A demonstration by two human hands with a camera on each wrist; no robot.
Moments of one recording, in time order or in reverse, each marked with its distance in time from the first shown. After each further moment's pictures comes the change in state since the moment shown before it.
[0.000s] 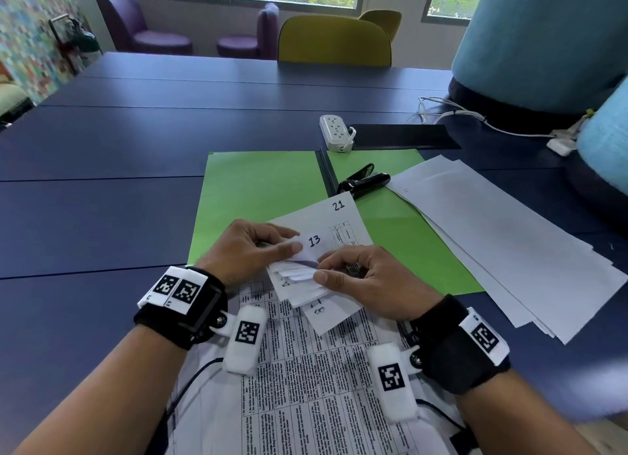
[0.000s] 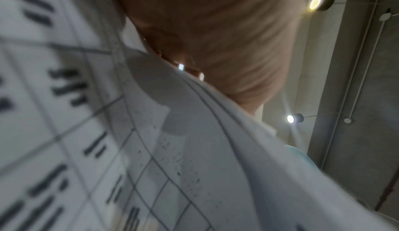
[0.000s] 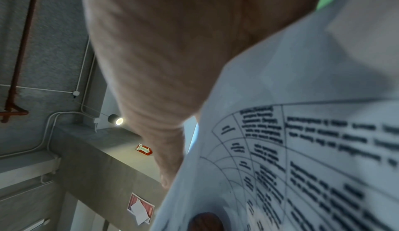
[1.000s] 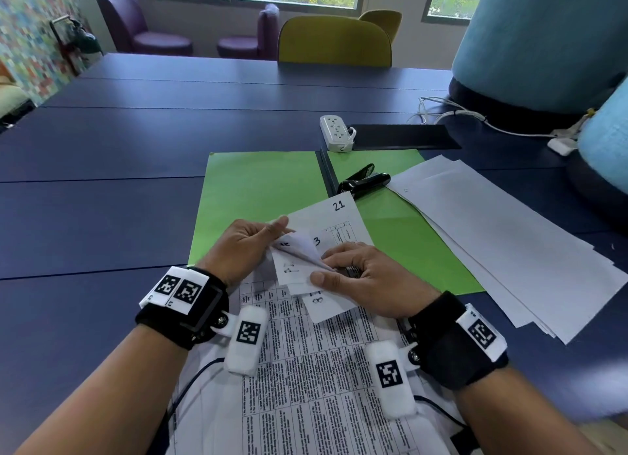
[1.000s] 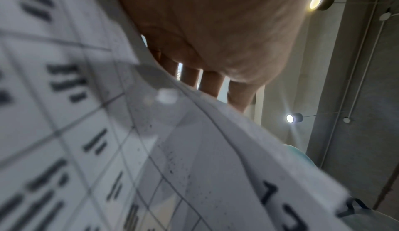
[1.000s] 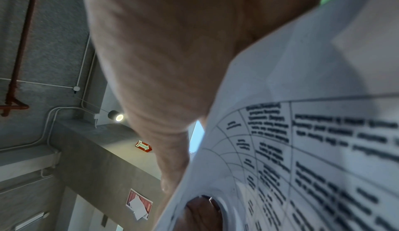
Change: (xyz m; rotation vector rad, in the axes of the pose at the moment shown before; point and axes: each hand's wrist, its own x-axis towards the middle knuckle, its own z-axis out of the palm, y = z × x) left_hand 0.003 -0.001 0.002 -0.097 0.026 -0.087; right_hand 0.006 0.000 -0.003 -0.137 -0.090 -0.006
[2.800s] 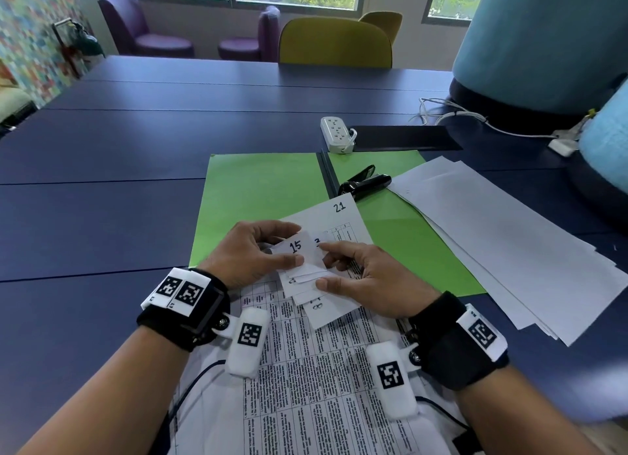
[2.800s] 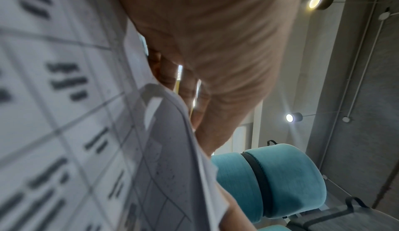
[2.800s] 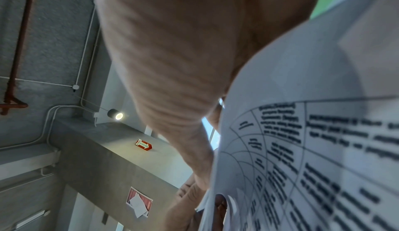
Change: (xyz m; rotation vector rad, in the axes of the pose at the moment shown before) left_hand -0.004 0.002 -0.001 0.104 -0.058 0.012; right_hand 0.002 0.002 0.000 -0.010 0.050 0.052
